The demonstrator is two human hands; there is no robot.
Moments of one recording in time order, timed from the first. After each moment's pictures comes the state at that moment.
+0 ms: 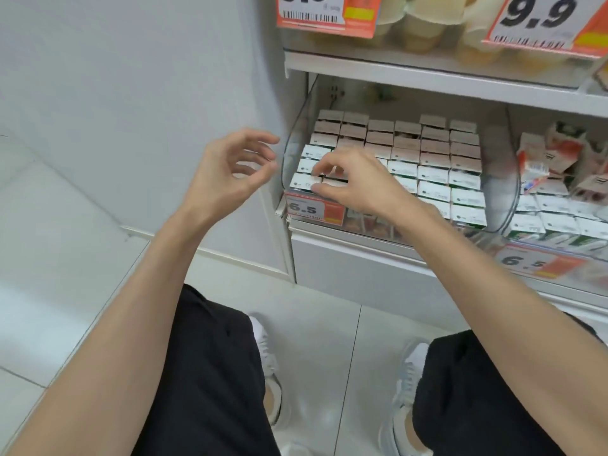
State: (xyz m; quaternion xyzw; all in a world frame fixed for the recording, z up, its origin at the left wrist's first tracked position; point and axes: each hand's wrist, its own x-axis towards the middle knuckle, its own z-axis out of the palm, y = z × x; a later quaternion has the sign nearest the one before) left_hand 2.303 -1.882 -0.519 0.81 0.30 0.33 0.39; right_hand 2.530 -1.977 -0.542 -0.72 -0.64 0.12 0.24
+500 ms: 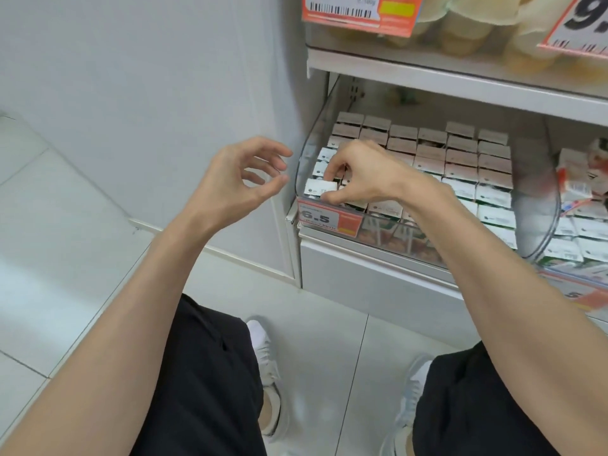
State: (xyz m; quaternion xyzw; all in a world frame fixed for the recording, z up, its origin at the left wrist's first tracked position) left_hand 2.299 -1.870 -0.527 0.82 0.32 0.29 0.37; right_hand 2.542 -1.931 -0.533 -0.70 -0.69 0.13 0.10
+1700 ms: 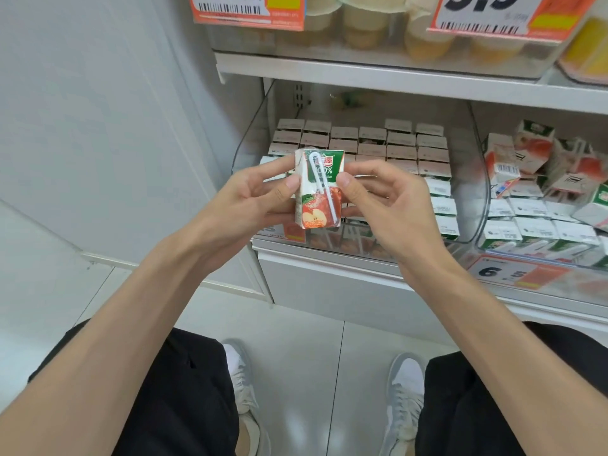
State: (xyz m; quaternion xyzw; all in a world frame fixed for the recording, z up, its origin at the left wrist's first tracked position) left_hand 2.375 -1.930 -0.523 0.71 0.20 0.16 0.66; right_hand 2.543 -2.064 -0.534 -0.62 -0.33 0.30 0.64
